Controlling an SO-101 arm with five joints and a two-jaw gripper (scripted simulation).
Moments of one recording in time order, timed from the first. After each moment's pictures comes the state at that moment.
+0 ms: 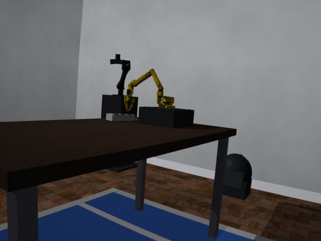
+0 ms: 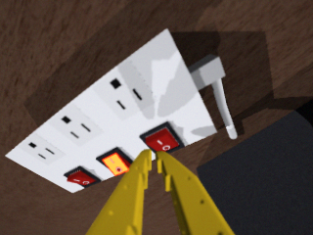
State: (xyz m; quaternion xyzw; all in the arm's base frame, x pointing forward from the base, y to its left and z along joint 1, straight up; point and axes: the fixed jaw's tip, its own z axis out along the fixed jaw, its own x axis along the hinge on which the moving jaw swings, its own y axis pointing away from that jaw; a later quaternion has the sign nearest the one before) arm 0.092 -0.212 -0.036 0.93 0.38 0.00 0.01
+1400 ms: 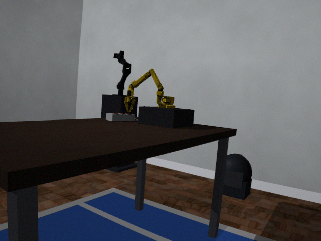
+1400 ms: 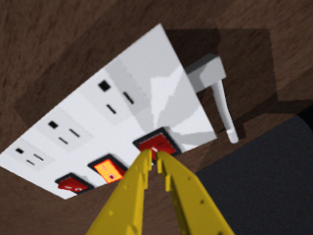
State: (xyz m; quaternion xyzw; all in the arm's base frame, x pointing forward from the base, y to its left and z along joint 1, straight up) arm 0.091 -0.209 -0.044 0.93 0.38 0.00 0.01
